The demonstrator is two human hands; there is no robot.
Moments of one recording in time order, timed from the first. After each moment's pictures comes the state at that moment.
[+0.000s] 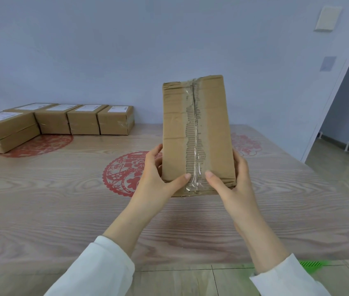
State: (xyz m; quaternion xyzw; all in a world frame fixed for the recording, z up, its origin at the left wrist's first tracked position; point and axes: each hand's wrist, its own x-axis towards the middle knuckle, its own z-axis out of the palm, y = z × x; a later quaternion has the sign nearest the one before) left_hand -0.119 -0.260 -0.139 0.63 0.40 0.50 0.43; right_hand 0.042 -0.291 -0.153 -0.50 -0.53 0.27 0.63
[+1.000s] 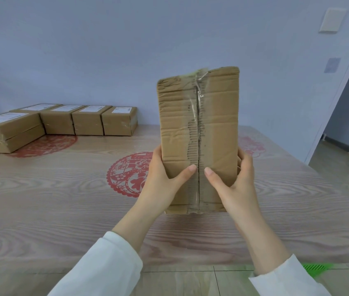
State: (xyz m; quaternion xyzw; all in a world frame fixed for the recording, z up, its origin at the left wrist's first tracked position) left_hand -0.116 -0.259 -0.132 0.65 0.41 0.51 0.39; right_hand 0.036 -0.286 -0.150 -0.53 -0.54 0.21 0.62
